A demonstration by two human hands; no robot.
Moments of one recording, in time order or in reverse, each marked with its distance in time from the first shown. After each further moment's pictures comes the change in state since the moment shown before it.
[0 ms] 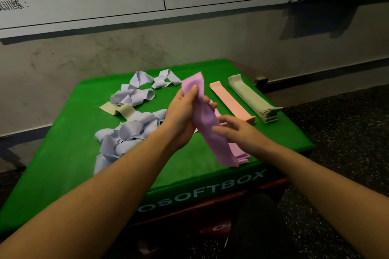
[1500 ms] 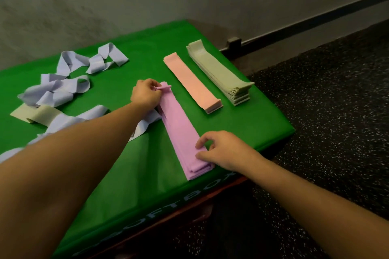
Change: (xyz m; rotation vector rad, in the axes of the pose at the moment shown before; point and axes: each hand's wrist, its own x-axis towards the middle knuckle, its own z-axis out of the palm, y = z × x) left_hand 0.225 -0.129 -0.059 1.362 0.192 -0.009; right_hand 0.026 0.114 -0.070 -0.495 0.018 0.328
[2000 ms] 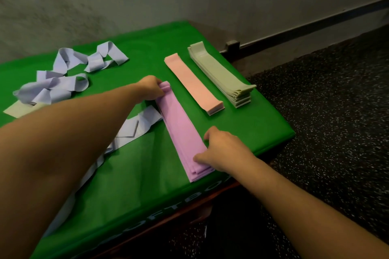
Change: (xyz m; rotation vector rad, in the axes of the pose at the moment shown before) left_hand 0.019 0.023 -0.020 0.342 -0.371 0.047; right_hand 0.007 -0.028 0.007 -0.320 0.035 0.220
